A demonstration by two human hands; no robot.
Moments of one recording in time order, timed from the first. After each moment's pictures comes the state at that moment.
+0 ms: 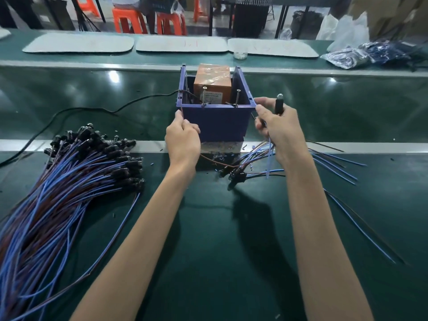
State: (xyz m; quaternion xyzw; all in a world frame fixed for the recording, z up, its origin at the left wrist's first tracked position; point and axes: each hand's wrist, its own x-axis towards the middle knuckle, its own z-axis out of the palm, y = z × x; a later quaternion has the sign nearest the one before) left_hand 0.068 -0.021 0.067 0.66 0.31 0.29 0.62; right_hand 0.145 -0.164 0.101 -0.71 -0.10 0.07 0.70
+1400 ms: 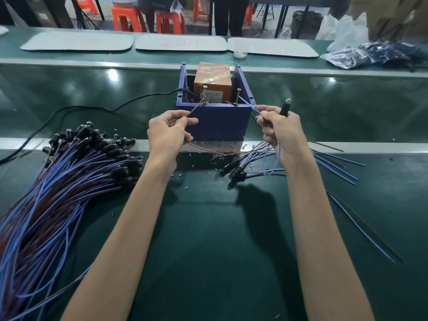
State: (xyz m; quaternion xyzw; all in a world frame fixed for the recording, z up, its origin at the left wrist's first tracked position) left_hand 0.058 0.012 0.068 0.66 0.27 0.28 0.64; right_hand 0.160 -0.169 0.084 -0.65 -0.07 0.12 0.75
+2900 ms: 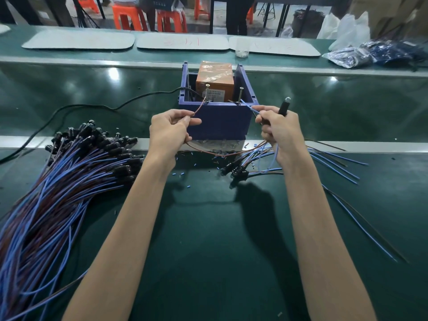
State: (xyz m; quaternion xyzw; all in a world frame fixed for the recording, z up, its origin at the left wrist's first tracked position) left_hand 0.054 0.012 0.075 0.69 0.27 0.25 0.63; right_hand 0.154 -0.161 0.086 -0.66 -0.06 0.10 0.74
